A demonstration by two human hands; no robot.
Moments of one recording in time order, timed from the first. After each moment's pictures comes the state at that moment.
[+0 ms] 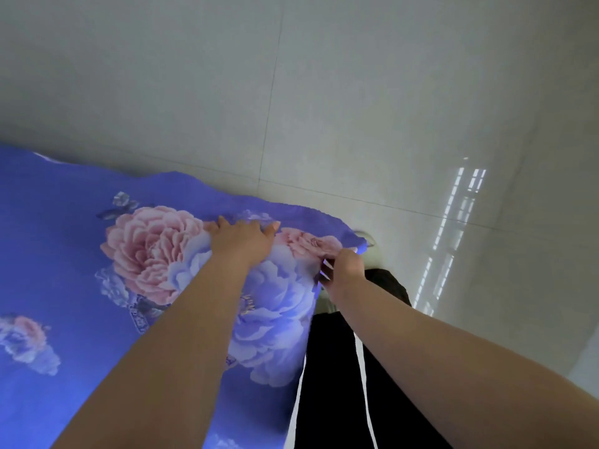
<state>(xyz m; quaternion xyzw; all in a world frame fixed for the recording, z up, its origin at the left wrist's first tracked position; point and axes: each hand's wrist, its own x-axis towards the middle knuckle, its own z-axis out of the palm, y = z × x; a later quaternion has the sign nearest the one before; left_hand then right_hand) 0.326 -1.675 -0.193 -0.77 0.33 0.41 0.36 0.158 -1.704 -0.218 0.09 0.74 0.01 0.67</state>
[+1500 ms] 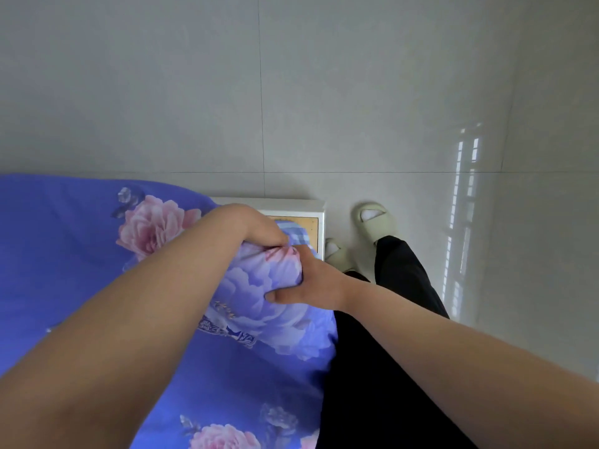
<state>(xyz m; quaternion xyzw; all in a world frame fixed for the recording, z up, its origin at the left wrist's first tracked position) 0.318 -1.663 -0.134 -0.56 0.38 0.57 0.47 0.150 -1.610 -0.130 -0.45 0.39 0.14 0.79</state>
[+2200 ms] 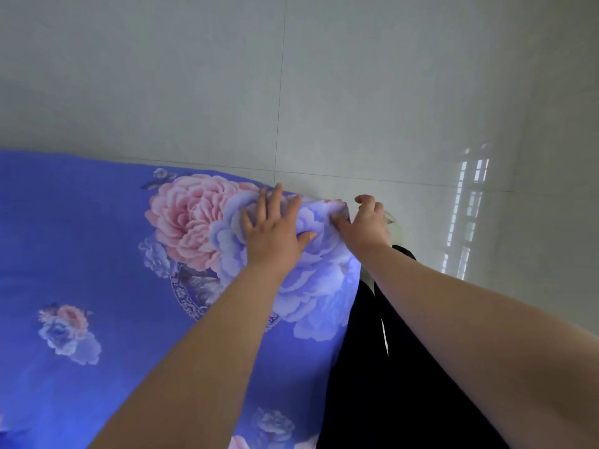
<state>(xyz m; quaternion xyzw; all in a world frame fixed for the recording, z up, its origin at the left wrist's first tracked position) 0.295 -1.584 -0.147 -0.80 0.51 0.28 0.17 0.152 -1.651 -0.201 -0.53 0.67 0.11 0.51</state>
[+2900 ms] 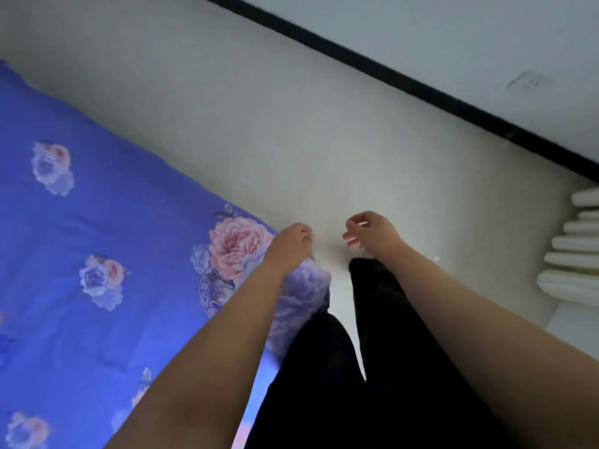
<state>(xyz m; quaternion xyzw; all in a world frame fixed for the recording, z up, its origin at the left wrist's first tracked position) 0.333 -1.691 0.046 -0.85 0.21 0.45 -0.17 0.216 -1.834 0.073 -0.59 0.50 0.16 0.61</state>
